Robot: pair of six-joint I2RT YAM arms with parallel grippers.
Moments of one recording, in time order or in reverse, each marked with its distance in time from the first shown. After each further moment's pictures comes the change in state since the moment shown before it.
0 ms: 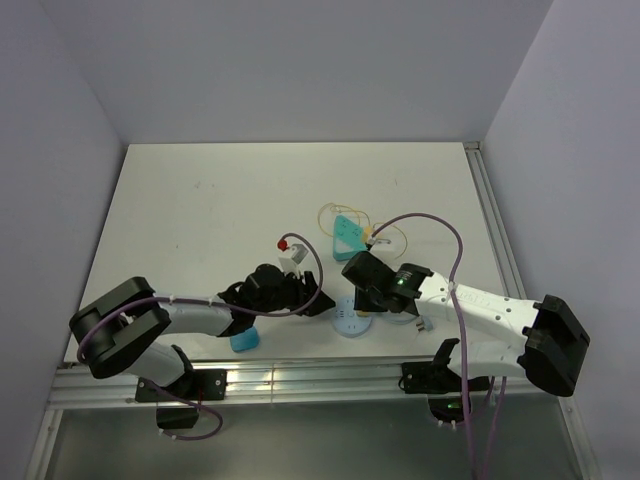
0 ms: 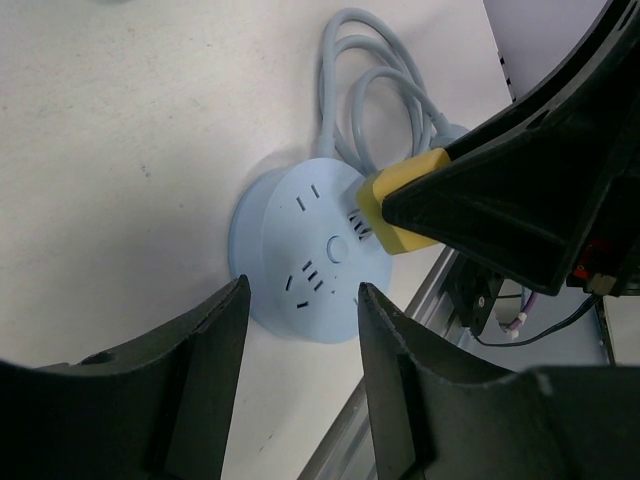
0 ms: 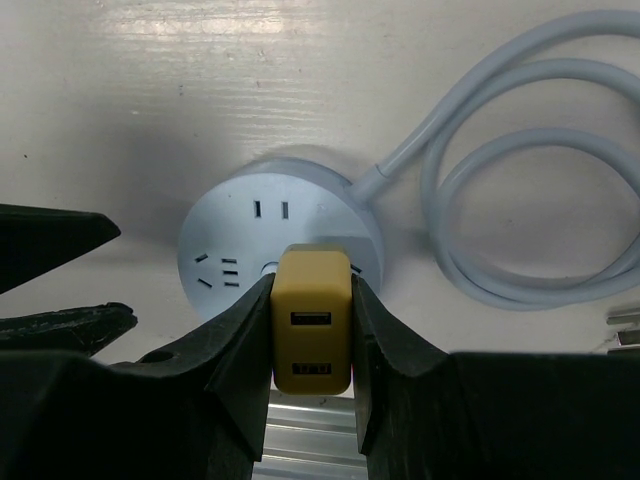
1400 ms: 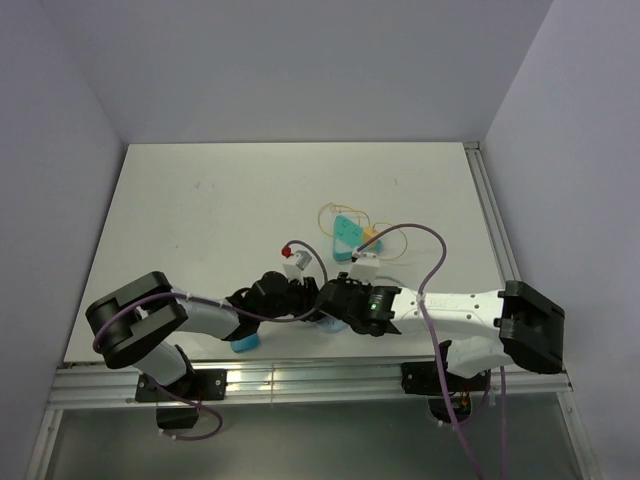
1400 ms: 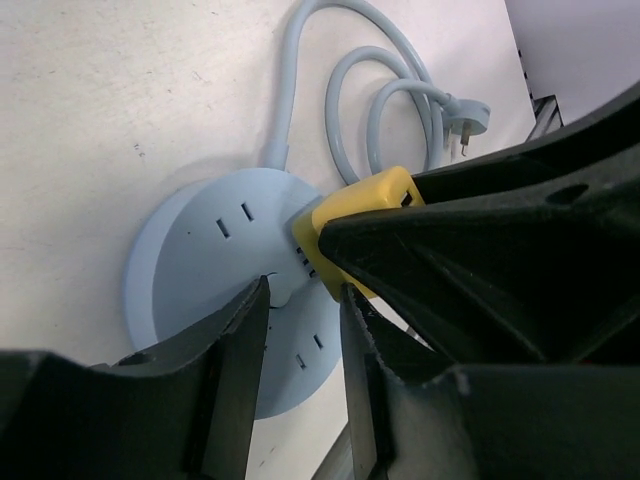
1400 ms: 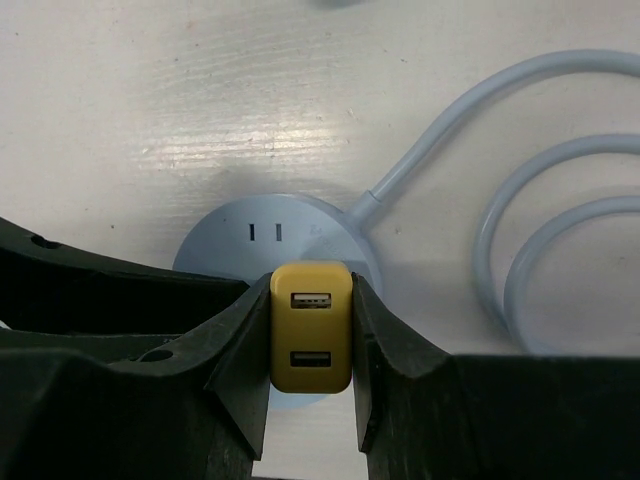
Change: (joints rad) left arm -0.052 0.097 -0.005 0.086 -0.052 -0.032; right arm 0.245 0.156 -0.042 0.194 0.314 0.267
